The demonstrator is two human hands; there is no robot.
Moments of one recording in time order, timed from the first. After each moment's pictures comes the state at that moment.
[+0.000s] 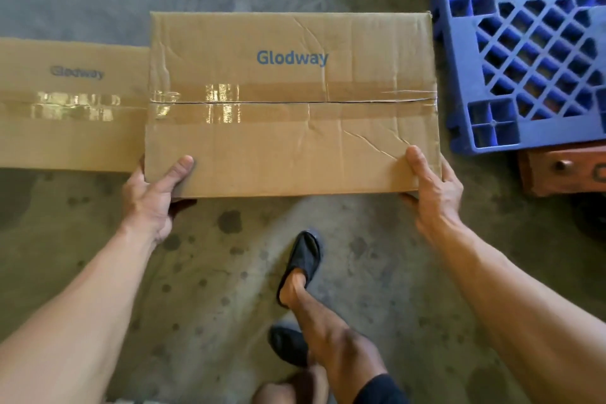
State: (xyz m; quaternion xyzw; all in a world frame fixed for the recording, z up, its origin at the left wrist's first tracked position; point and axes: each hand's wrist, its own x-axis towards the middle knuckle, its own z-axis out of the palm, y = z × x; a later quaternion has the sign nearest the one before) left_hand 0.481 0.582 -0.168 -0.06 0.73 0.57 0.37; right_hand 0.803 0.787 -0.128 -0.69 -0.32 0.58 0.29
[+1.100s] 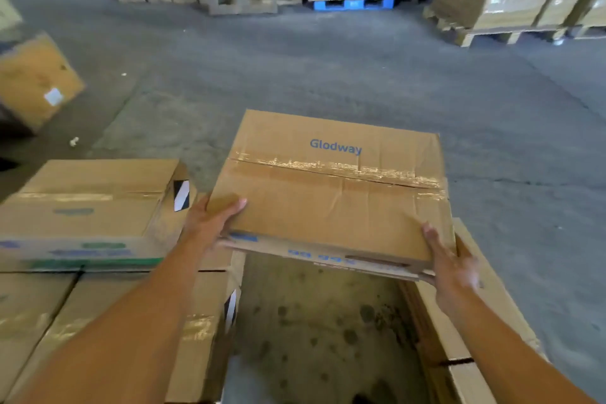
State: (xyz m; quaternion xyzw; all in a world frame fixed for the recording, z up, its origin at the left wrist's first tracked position) left_hand 0.499 0.064 0.171 -0.39 0.64 0.66 -0.08; right_hand 0.422 0.439 0.141 -0.28 -0.69 0.66 -0.05
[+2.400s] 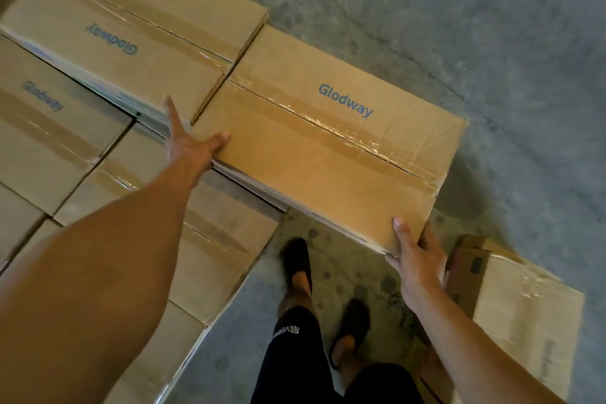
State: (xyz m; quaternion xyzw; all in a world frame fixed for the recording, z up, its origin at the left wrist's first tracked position) left_hand 0.517 -0.179 0.000 -0.66 0.57 0.48 -0.12; right_hand 0.327 0.174 0.011 -0.20 -0.76 0.53 -0.33
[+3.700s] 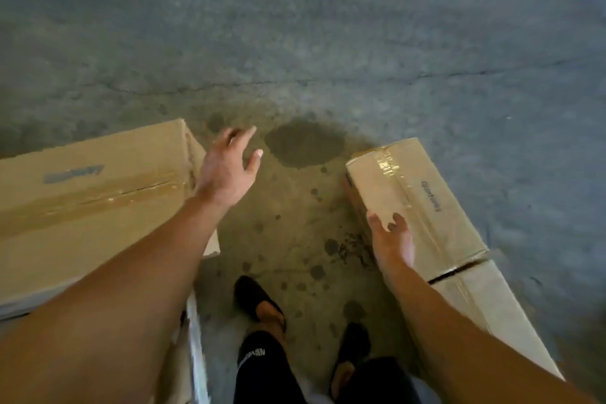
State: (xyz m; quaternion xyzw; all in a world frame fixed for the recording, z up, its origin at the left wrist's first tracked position) left_hand 0.277 0.162 0.071 -0.03 0.97 0.23 -0.09; right_hand 0.340 0.449 0.031 -0.35 -0.79 0.47 -0.18
